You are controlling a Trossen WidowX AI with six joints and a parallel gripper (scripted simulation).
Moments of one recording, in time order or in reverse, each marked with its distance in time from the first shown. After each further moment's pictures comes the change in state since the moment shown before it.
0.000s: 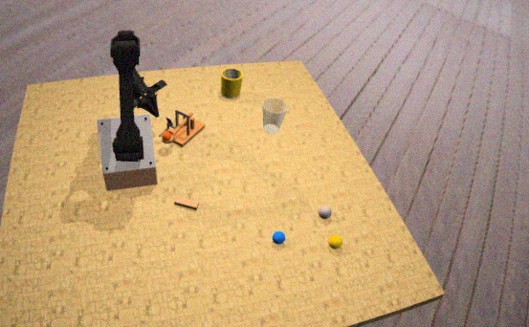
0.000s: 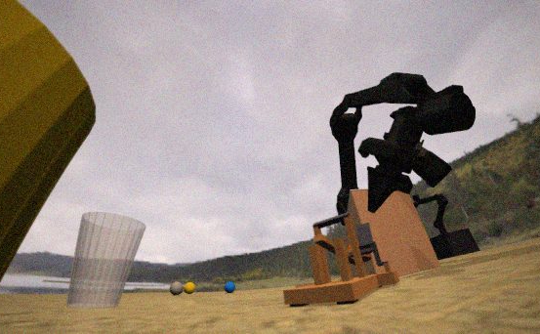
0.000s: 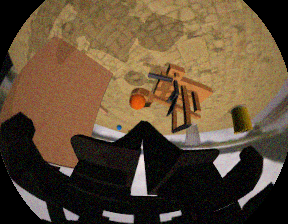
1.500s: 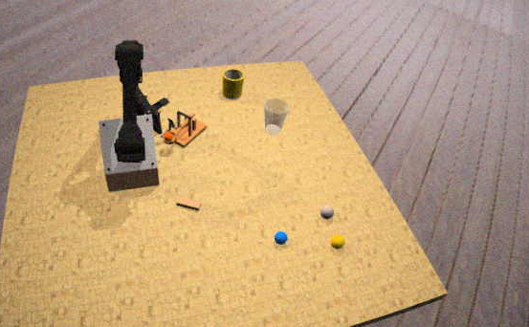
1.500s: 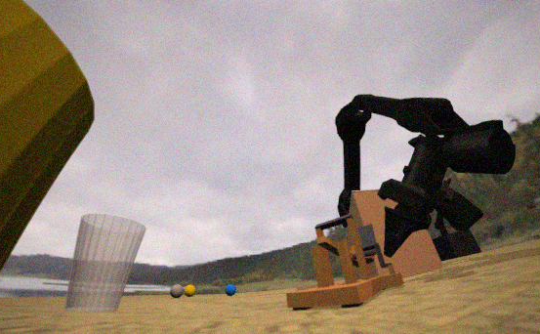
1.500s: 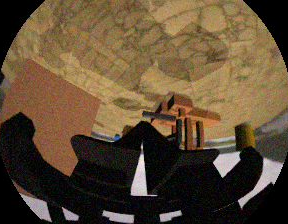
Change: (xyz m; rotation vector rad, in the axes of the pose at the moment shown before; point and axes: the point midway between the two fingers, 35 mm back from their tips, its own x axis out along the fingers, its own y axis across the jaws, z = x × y) arm 0.054 0.000 0.050 0.000 0.001 0.001
